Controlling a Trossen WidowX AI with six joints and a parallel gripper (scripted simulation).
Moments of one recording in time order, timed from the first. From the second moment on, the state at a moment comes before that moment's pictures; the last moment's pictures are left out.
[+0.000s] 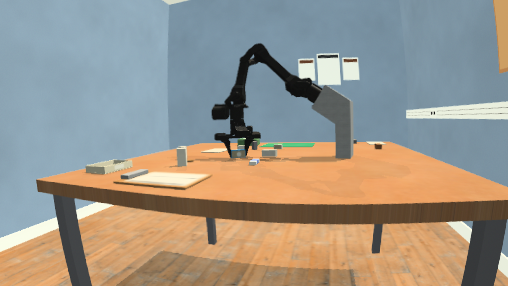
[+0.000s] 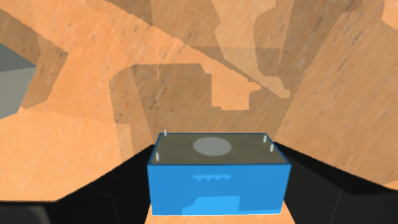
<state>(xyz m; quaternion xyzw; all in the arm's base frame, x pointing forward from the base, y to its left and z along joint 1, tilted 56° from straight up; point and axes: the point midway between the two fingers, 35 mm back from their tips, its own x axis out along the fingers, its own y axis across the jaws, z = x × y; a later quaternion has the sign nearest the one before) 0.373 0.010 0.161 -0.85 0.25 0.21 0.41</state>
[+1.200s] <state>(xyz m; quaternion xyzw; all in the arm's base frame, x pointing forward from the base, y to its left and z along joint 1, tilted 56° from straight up) 0.302 0.033 0.211 -0.85 0.24 0.21 0.42</state>
